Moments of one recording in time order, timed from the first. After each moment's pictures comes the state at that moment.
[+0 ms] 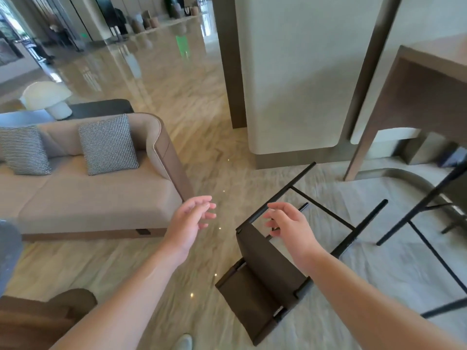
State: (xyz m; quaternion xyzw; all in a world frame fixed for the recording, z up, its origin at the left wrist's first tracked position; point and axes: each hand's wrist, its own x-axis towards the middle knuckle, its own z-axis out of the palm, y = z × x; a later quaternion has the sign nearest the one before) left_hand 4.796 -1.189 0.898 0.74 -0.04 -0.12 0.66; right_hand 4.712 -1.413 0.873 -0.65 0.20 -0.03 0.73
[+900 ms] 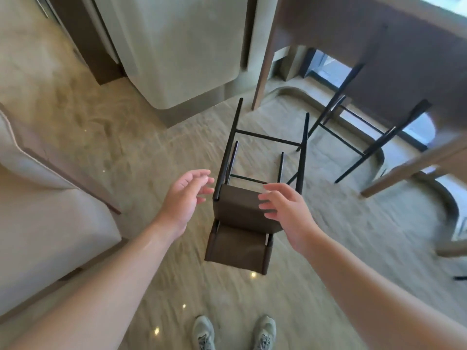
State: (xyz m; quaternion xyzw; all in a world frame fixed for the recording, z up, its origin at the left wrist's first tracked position) left_hand 5.050 -1.087 0.798 0.67 -0.20 -0.41 0.59; right_hand 4.853 -1.198 0.808 -0.56 0.51 -0.18 0.63
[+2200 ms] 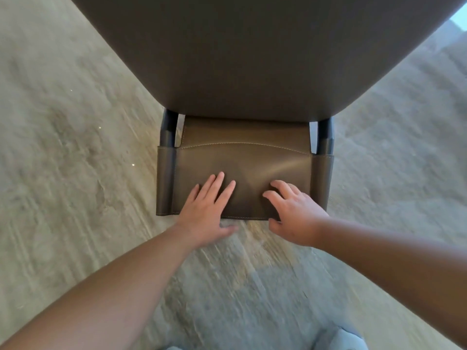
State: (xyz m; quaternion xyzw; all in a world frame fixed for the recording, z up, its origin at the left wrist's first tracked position) left_hand 4.943 -1.106 -0.070 0.71 -0.65 -0.24 -0.10; right_hand 4.726 -1.223 -0.042 -0.88 0.34 0.20 0.27
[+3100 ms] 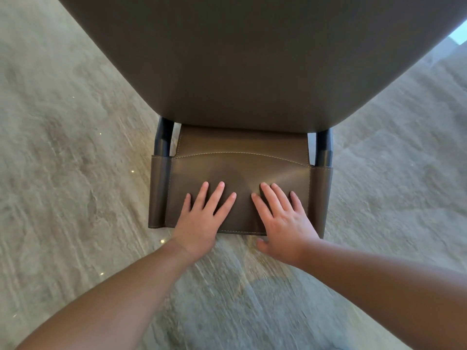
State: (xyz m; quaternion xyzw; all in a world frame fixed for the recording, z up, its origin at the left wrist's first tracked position) left_hand 4.938 -1.108 -0.079 0.71 -0.67 -0.16 -0.12; right_hand 4.734 -1.208 -0.066 -0.93 0.32 0.16 0.14
